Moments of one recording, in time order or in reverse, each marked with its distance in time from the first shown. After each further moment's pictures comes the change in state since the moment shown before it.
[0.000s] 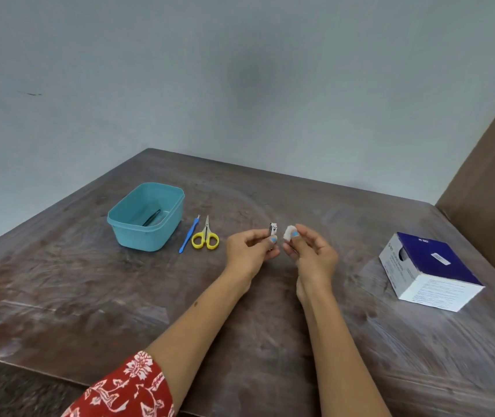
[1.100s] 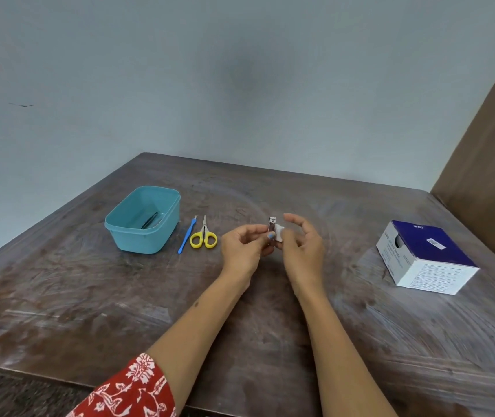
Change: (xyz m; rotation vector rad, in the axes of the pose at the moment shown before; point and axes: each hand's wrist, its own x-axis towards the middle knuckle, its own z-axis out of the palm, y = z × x) left_hand -0.007 0.002 -0.004 0.043 0.014 0.066; right_hand -0.015 0.000 0.001 -0.489 -0.122 -0.230
